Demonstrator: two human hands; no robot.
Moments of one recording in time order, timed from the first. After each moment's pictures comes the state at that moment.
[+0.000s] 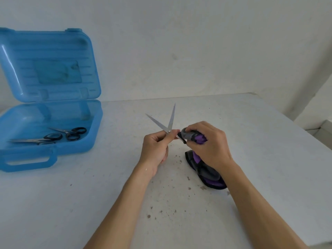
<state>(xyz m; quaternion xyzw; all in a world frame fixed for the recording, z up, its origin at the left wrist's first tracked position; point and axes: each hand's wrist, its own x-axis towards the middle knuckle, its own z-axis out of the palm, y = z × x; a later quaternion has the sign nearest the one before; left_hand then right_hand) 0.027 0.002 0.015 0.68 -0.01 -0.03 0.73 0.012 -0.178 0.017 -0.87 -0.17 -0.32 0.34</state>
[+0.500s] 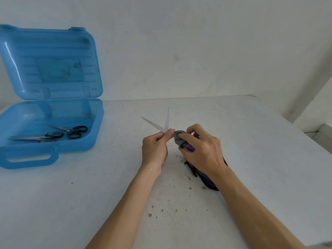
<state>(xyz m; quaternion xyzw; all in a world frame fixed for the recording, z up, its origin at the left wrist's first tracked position) 0.032 -0.004 0.004 0.66 0.06 0.00 0.75 0.017 -0.159 -0.001 -0.87 -0.22 -0.41 0.17</state>
